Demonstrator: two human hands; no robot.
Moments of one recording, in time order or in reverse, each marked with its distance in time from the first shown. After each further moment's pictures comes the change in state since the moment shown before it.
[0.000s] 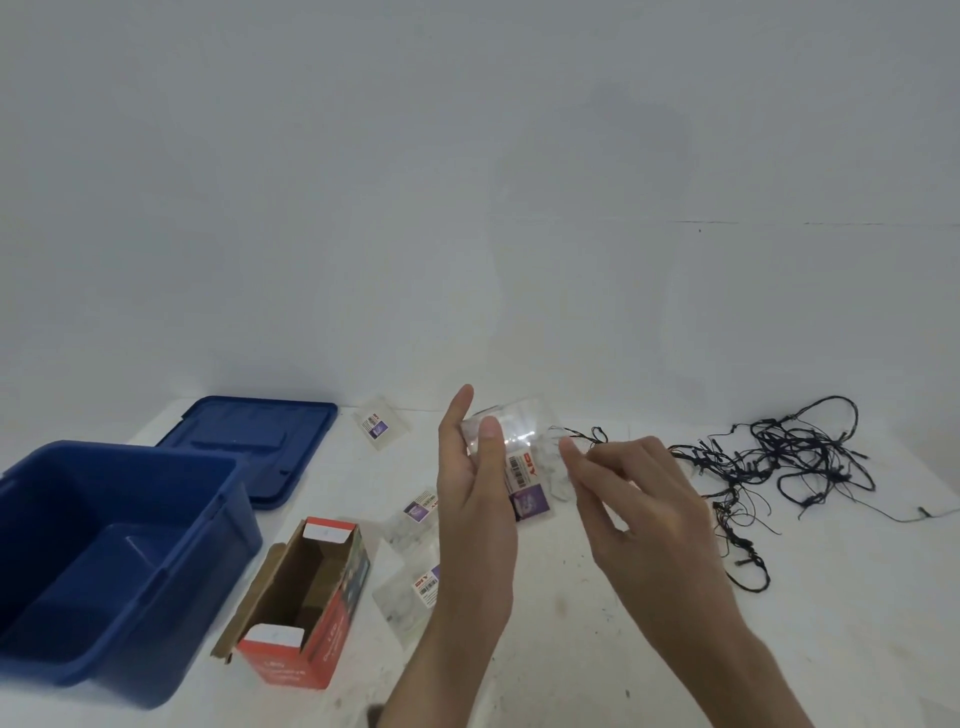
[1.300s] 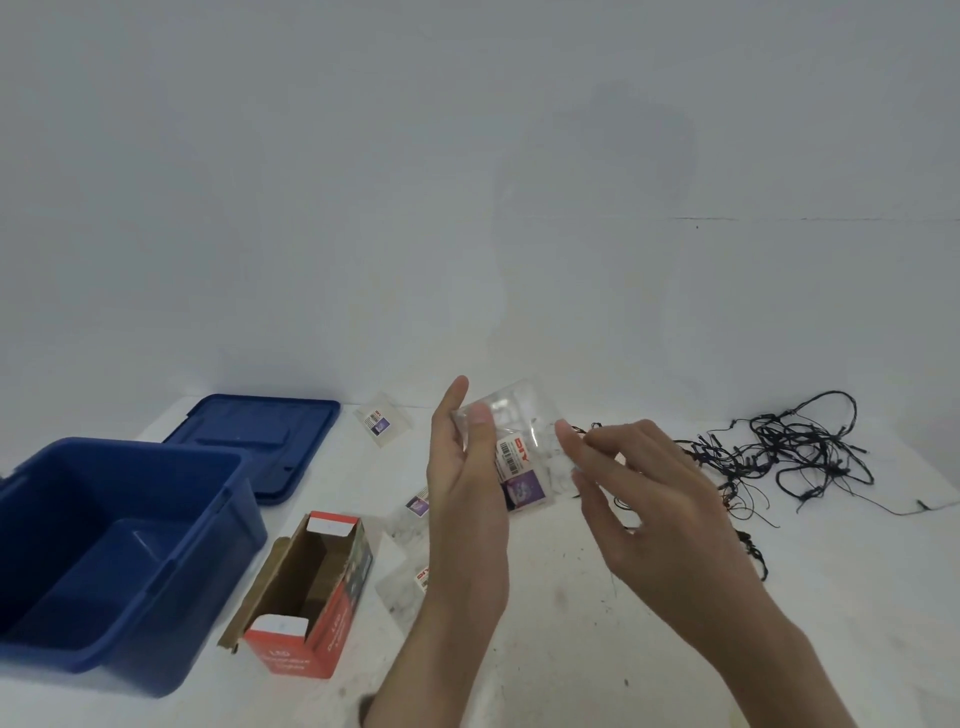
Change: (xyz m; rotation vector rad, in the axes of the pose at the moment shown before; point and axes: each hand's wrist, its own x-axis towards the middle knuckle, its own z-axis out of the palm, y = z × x) left_hand -0.005 0.012 0.000 -0.014 0.024 -0.031; right_hand 0.008 0.002 -0.020 0.040 -0.140 -0.108
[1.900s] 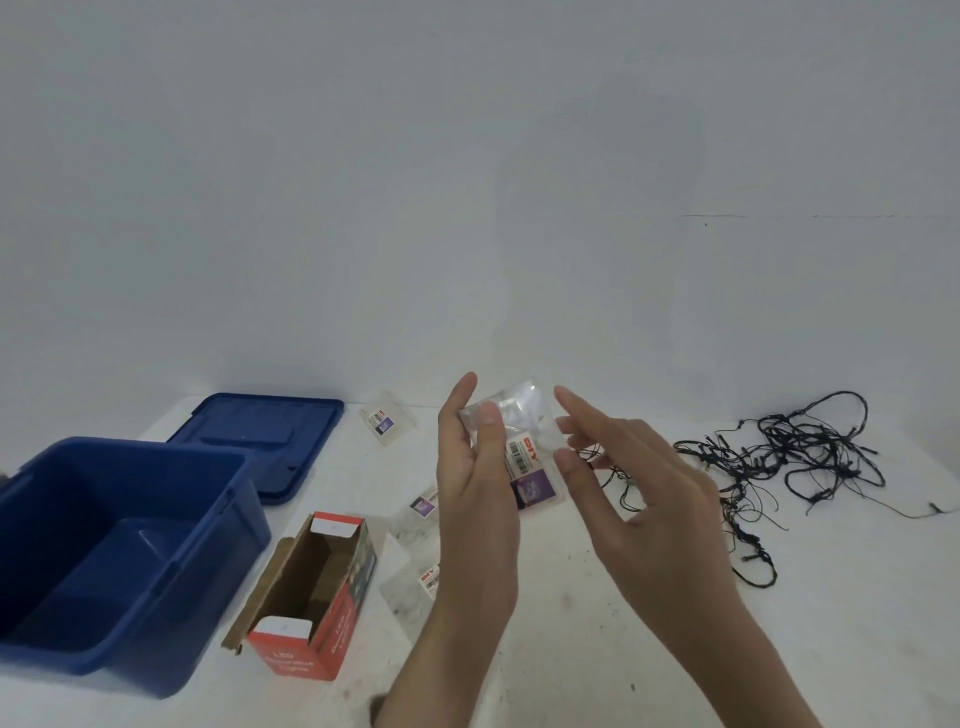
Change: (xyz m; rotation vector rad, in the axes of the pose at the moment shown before) left_hand 0.002 -0.003 0.003 0.017 -0.013 0.048; right_hand 0.012 -0.025 0.007 0.279 0.140 0.232
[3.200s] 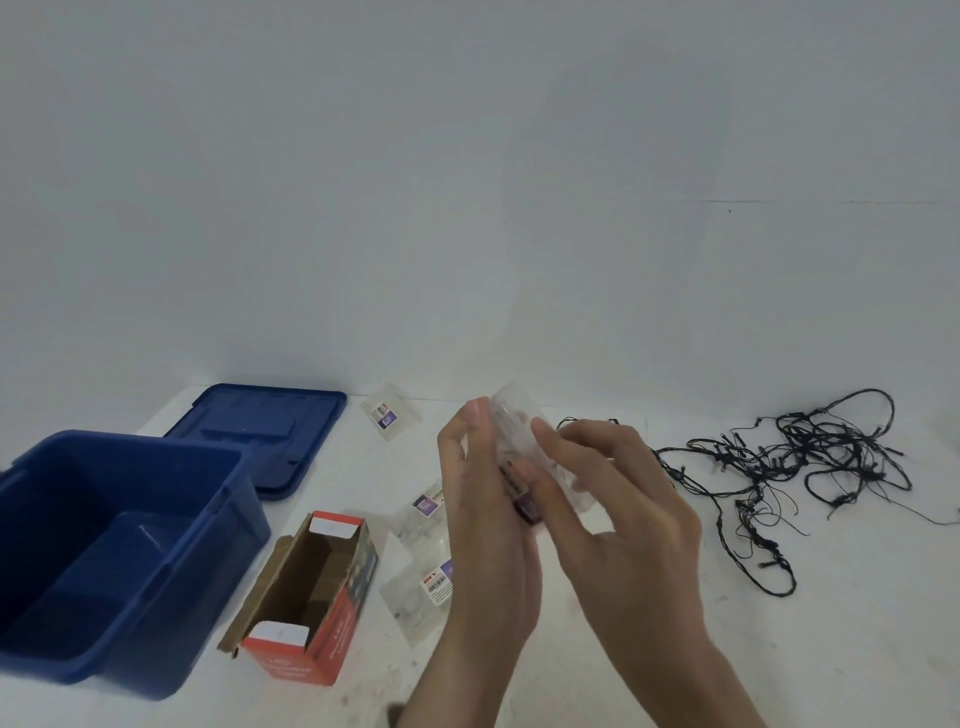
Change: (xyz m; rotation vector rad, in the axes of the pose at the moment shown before) left_hand 0.008 -0.022 -0.001 -0.372 -0.020 -0.061; right_hand -0.007 -0.001 0.029 -0.048 0.109 0.021
